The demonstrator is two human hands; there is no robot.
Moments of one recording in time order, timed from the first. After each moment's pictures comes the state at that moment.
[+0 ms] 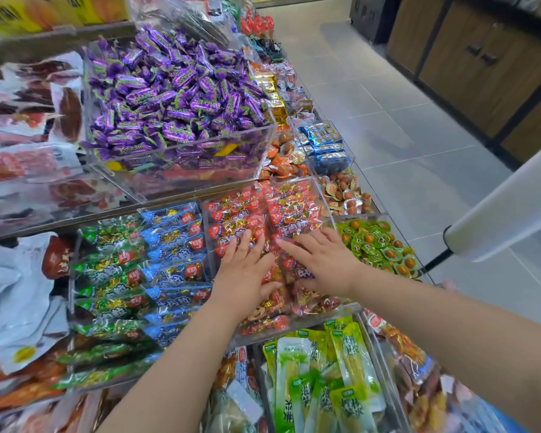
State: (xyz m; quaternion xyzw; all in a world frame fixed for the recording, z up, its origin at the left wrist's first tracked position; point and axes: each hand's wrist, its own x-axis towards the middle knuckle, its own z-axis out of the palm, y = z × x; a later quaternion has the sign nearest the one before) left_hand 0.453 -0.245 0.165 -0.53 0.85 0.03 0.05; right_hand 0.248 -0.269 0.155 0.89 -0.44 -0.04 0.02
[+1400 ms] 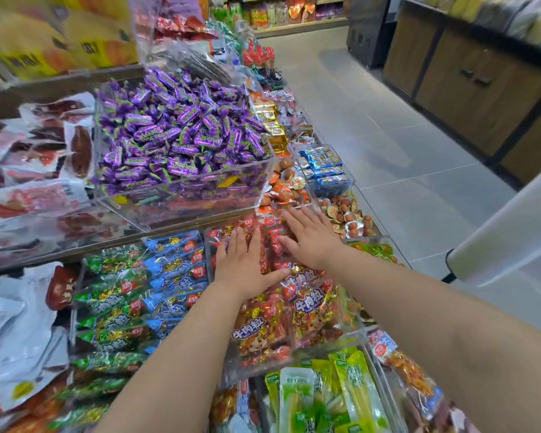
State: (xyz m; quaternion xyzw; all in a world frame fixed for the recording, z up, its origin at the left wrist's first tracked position) left_hand 0.447 -0.313 0.177 -0.65 0.75 0.11 0.06; right_hand 0.270 -0.352 0.181 0.79 -0.60 0.01 -0.10
